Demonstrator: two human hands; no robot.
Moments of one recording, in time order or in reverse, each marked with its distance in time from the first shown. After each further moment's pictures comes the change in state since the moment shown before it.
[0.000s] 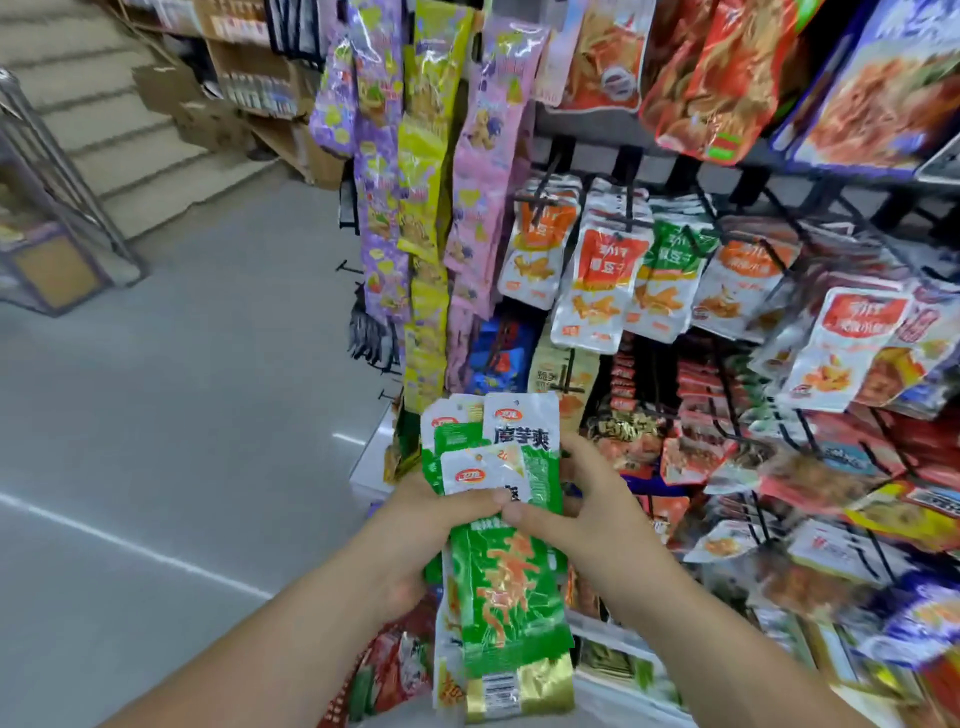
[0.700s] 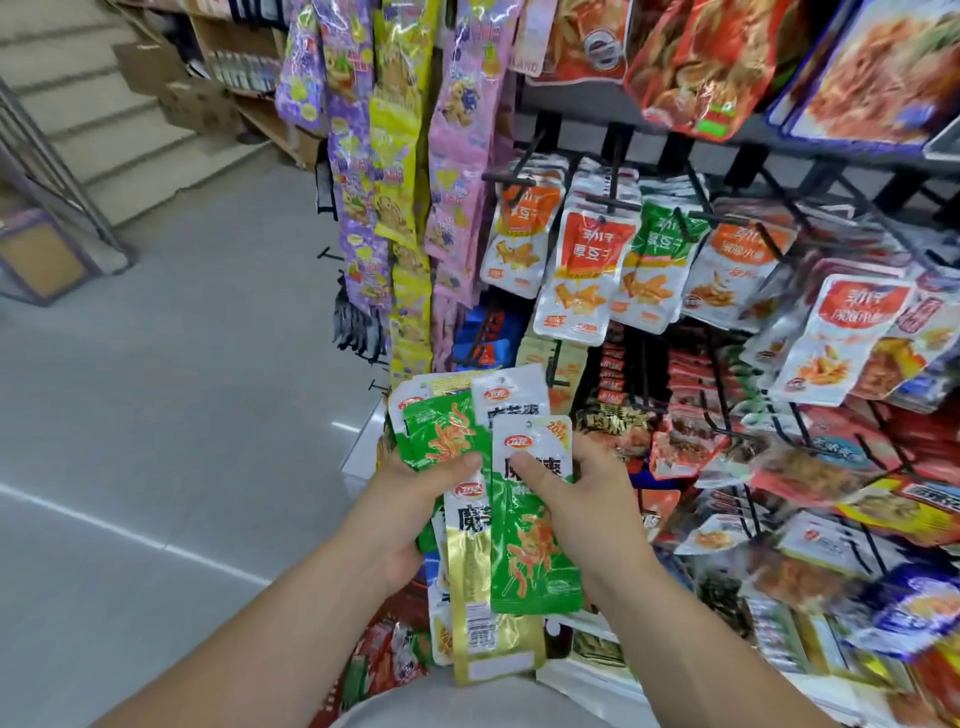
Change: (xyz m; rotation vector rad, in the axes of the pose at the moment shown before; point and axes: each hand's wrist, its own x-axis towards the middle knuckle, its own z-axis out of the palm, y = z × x) left_hand 0.043 -0.012 0.001 -0.170 0.053 0.066; right_hand 0.026 0.016 0.000 0.233 0.238 0.042
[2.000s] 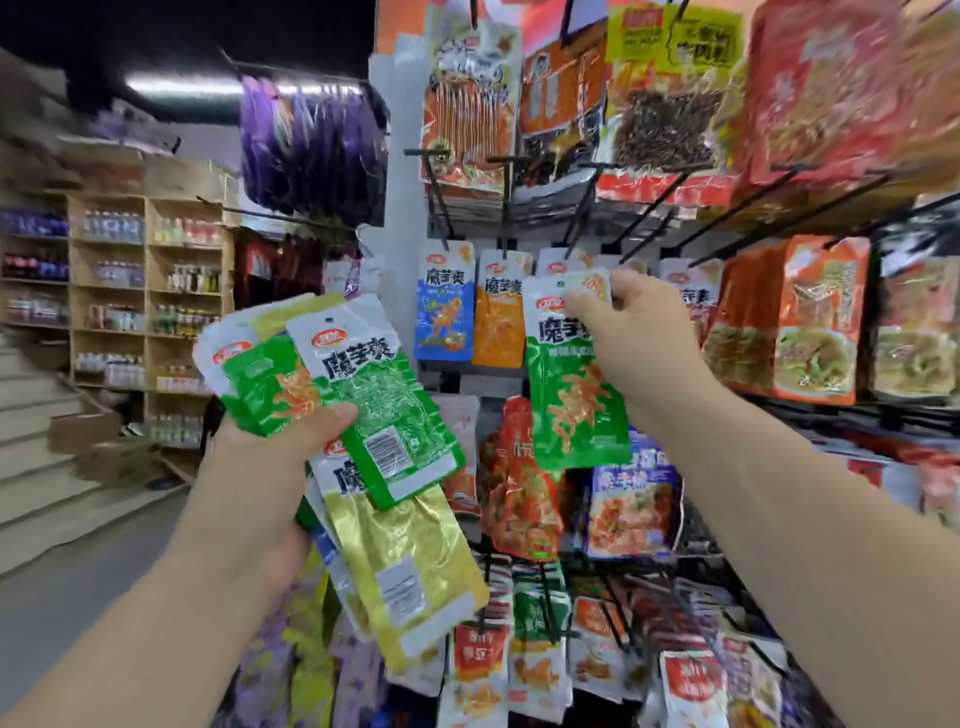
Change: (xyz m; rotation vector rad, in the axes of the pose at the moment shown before) left_hand -0.085 0.307 0.133 -0.115 -0.083 0.912; right_hand 0.040 -0.418 -0.119 -0.133 0.445 -0.955
